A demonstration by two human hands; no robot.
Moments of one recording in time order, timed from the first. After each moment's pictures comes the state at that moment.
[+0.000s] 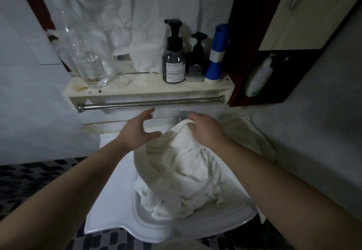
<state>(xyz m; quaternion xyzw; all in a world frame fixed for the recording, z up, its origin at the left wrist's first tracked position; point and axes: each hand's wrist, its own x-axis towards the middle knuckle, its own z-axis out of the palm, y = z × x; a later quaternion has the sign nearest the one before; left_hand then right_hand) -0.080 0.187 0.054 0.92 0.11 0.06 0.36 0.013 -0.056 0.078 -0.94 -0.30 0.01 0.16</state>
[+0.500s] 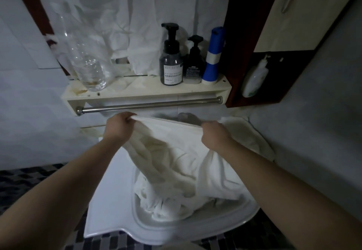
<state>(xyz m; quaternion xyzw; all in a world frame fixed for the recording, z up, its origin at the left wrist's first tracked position) -0.069 0.221 0.052 0.92 0.24 0.16 0.28 0.012 -0.076 0.076 -0.98 -0.20 0.07 0.04</state>
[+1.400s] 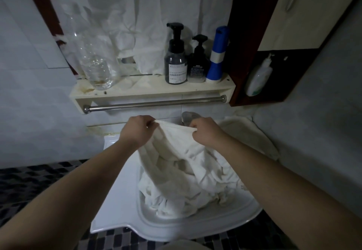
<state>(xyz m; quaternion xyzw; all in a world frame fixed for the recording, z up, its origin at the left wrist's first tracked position) -0.078 0.184 0.061 0.95 0.15 0.11 0.25 -0.002 -0.050 0.090 -0.94 -0.24 0.12 0.20</state>
